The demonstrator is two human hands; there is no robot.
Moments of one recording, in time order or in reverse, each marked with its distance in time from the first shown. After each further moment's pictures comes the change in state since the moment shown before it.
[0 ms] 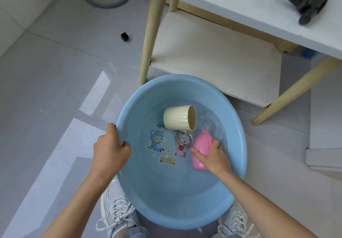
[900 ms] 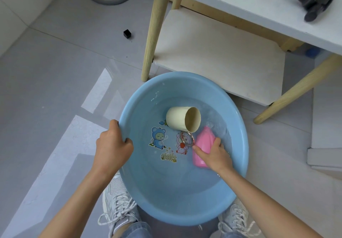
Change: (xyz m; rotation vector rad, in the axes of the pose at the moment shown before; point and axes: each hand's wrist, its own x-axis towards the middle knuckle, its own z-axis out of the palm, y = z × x) left_hand -0.001 -0.003 0.001 -0.003 -0.008 -0.004; right_hand 0.001 0.002 0.002 -0.011 0.004 -0.001
